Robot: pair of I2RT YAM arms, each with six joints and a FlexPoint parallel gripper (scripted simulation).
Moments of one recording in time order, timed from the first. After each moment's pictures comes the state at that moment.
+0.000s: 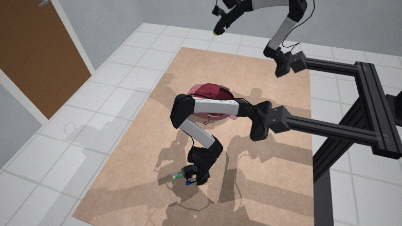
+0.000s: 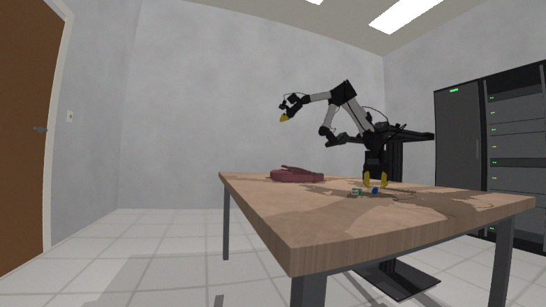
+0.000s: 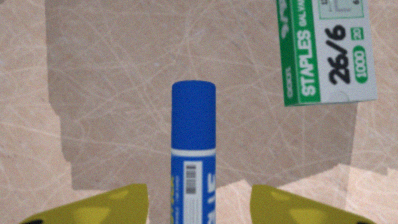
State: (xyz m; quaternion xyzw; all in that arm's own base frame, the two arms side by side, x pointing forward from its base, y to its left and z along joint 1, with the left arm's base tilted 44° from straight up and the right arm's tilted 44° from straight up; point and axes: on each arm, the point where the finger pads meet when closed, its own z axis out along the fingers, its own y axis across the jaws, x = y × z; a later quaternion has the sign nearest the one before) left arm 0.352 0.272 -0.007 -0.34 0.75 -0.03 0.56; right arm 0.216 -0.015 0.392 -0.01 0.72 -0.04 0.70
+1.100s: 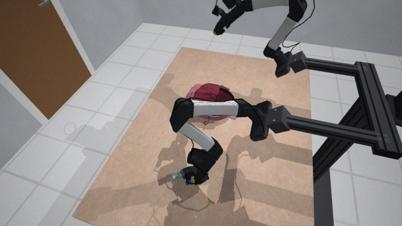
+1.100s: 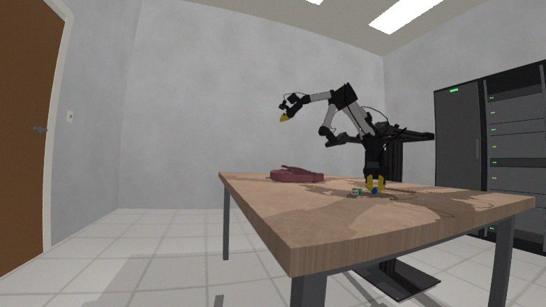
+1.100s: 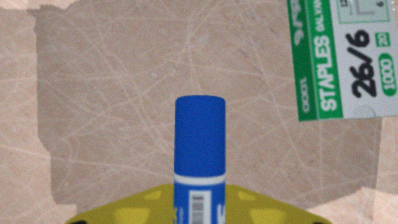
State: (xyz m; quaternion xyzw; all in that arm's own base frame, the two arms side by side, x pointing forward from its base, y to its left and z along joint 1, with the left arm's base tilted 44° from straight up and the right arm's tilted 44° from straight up) left arm 0.365 0.279 -0.012 -0.34 0.75 -0.02 0.57; right arm 0.216 -0.015 0.392 -0.01 0.72 -0.04 0.70
